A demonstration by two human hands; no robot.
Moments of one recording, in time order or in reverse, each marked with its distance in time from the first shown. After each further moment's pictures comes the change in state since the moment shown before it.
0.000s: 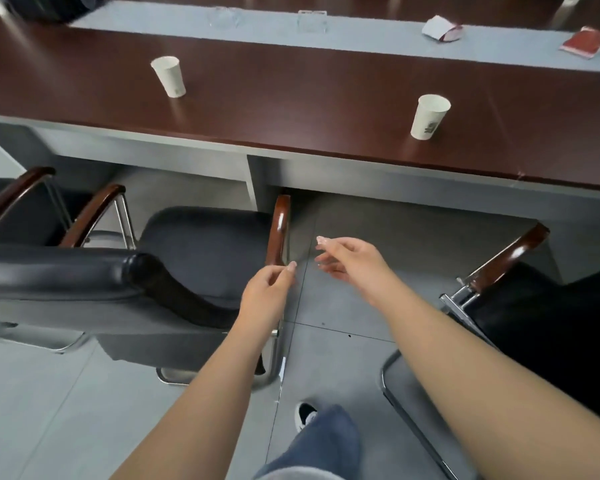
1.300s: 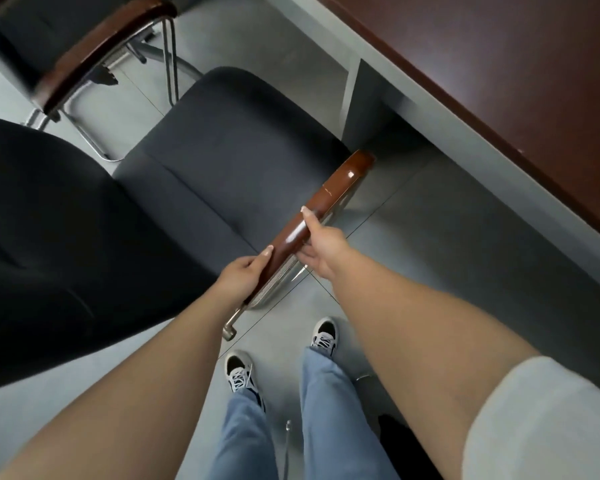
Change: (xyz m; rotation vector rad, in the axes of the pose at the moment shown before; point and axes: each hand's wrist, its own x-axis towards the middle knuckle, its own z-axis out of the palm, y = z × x) left_hand 0.187 -0.097 0.051 -0.090 0.256 -0.752; right_hand 0.278 0.094 0.072 -0.054 -0.343 0.713
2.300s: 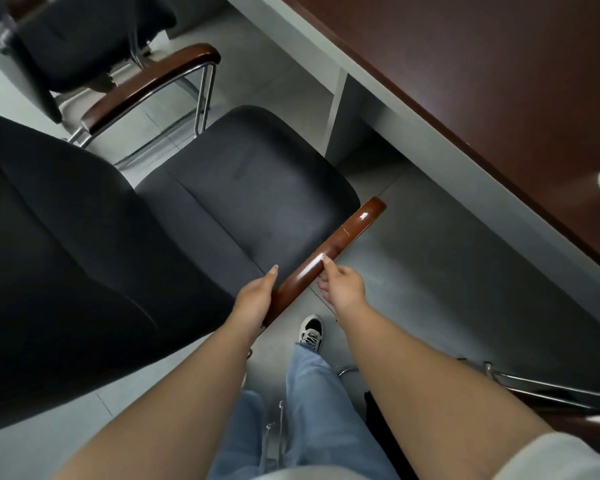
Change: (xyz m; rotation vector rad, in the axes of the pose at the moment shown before) left_hand -0.078 -0.050 0.022 -0.381 -0.006 -0.071; right_hand -0.079 0.092 -0.041 -0.278 0.337 -0.210
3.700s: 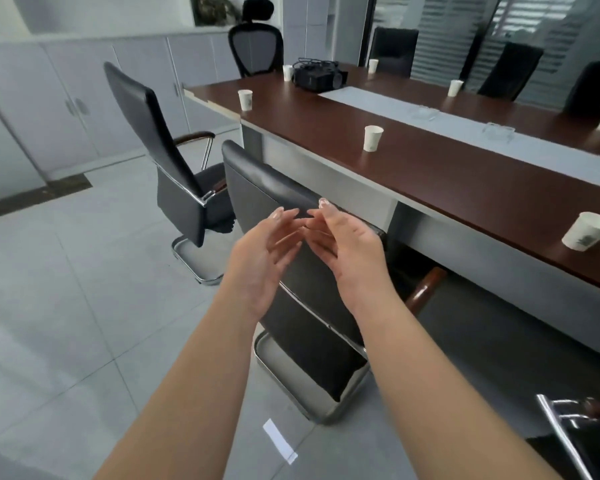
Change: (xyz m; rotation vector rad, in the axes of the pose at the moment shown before) left_hand -0.259 -0.015 -0.343 -0.683 -0.418 0.811; right_hand -0.448 -0.029 0.159 0.536 -0.453 -0.808
